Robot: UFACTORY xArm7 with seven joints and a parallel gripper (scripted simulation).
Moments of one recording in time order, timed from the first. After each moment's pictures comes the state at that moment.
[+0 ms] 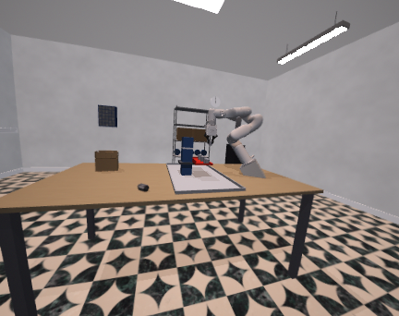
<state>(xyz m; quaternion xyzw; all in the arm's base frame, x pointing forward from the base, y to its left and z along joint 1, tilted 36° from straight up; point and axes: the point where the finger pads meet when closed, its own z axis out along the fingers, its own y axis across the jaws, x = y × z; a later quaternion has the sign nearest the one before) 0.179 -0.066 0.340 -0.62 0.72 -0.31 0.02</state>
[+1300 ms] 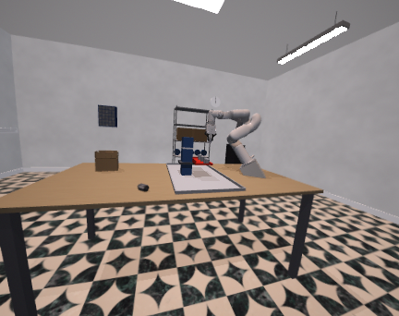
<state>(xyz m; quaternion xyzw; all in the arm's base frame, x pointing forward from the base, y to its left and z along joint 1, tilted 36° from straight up) 0.074 -0.229 0.389 -0.62 0.72 -0.31 0.03</state>
